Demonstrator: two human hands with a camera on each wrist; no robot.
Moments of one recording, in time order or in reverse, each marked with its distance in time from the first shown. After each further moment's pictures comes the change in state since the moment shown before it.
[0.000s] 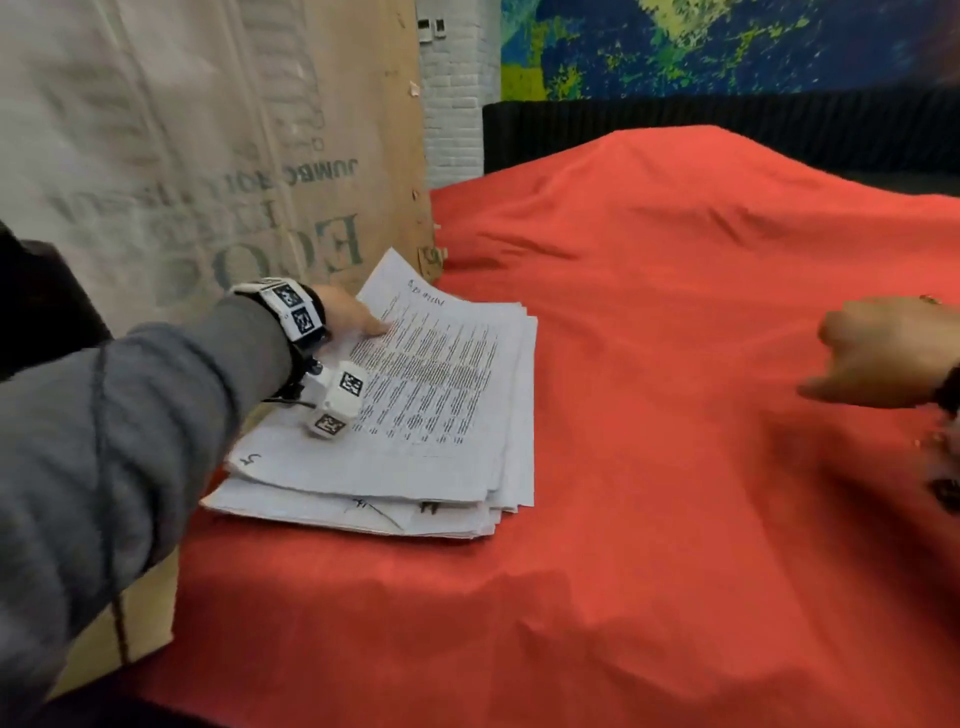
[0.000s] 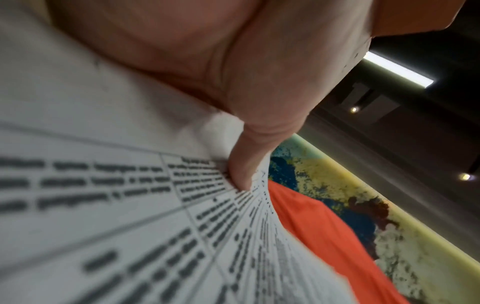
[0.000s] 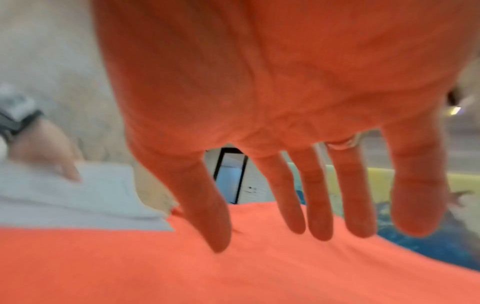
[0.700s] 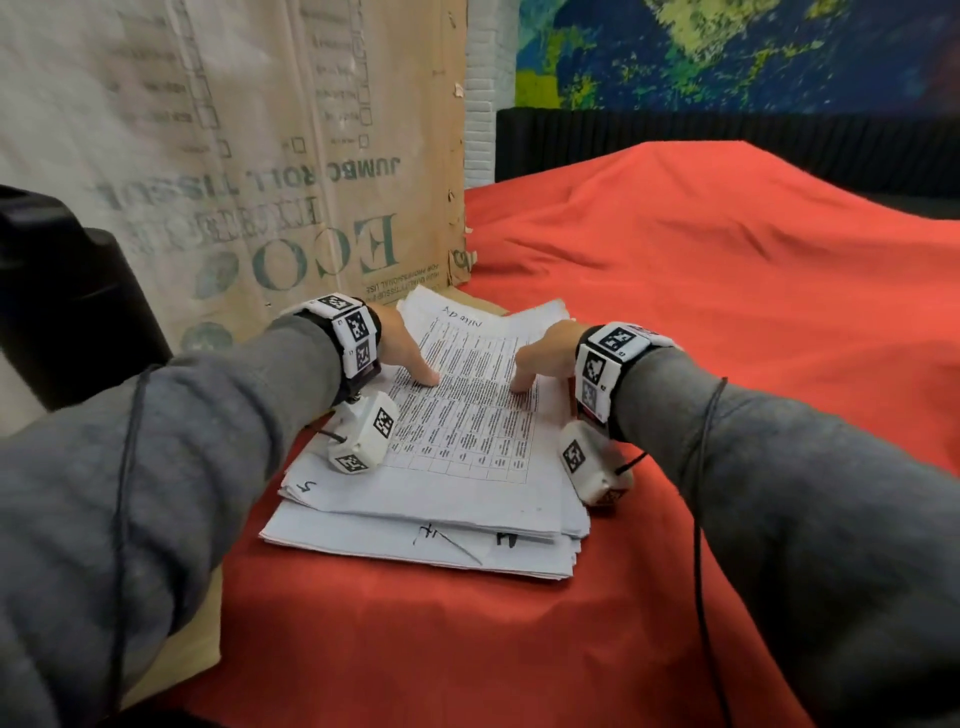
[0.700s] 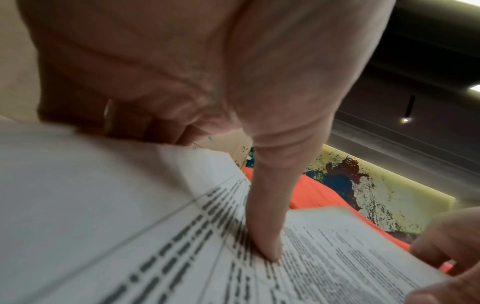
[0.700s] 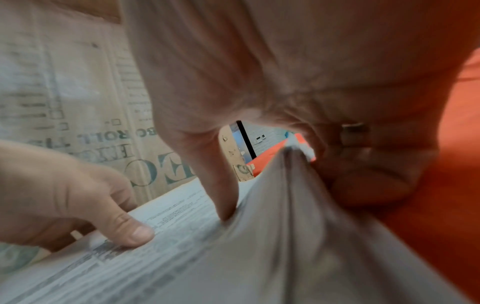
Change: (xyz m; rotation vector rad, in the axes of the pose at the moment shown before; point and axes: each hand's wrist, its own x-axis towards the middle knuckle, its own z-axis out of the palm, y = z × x) left_hand 0.015 -0.011 0.013 0.229 -0.086 0.031; right_hand -0.017 -0.257 -0.040 0.643 -0.199 -0.221
